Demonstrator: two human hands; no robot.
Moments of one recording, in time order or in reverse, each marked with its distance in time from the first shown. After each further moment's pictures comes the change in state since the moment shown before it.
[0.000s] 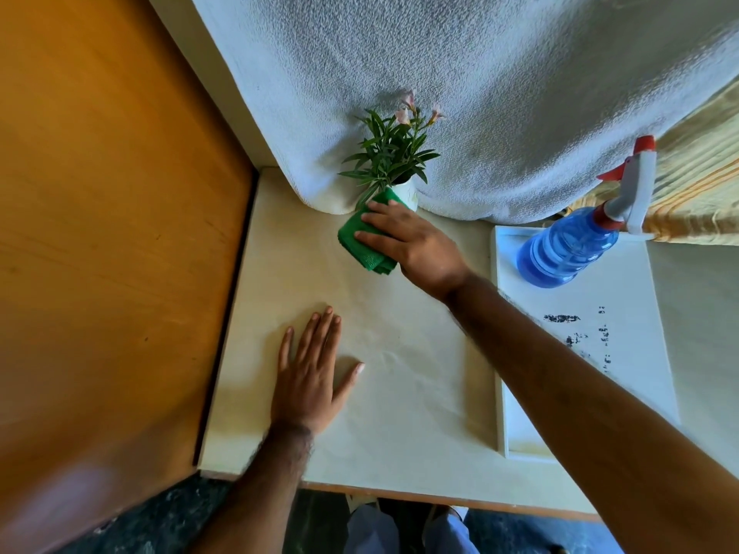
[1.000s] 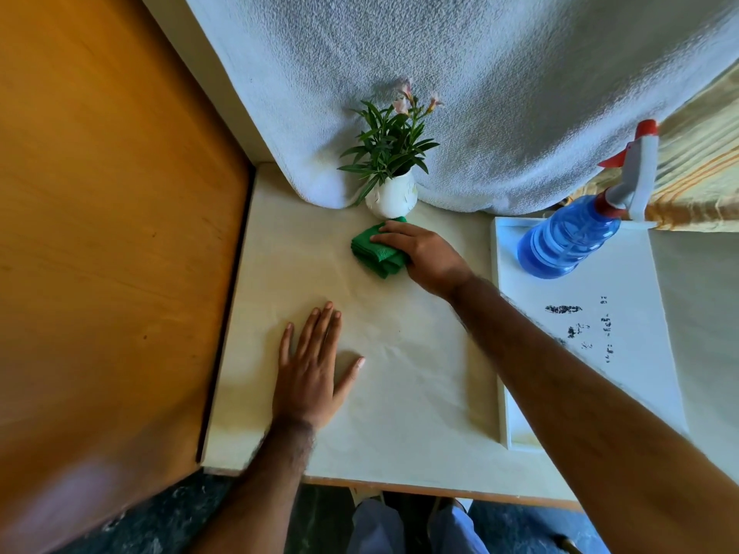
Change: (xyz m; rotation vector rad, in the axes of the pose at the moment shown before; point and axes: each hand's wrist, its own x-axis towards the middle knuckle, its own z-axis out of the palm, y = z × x) left_hand 0.000 -0.003 0.001 0.000 0.010 0.001; right_hand -0.019 0.006 0.020 0.327 -0.185 0.458
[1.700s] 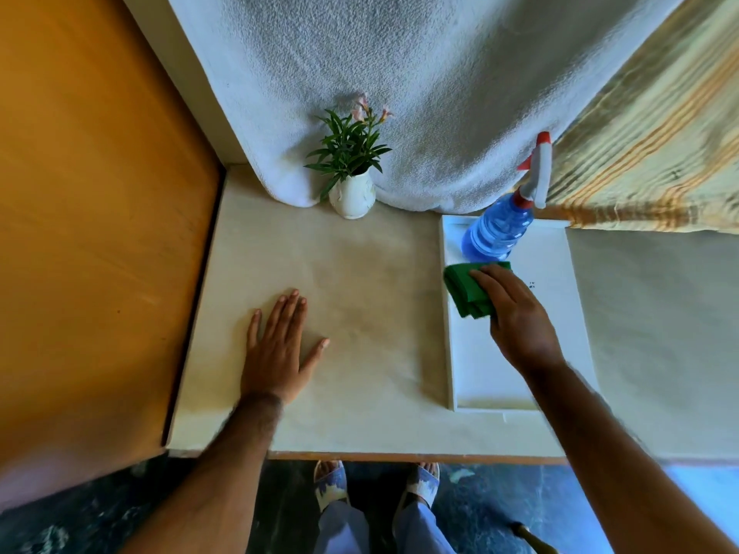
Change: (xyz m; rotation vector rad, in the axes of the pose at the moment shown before) left_hand 0.001 0.005 -0.015 -0.054 -0.035 -0.010; right_hand -0.205 0.025 -0.059 -0.376 0.389 0.177
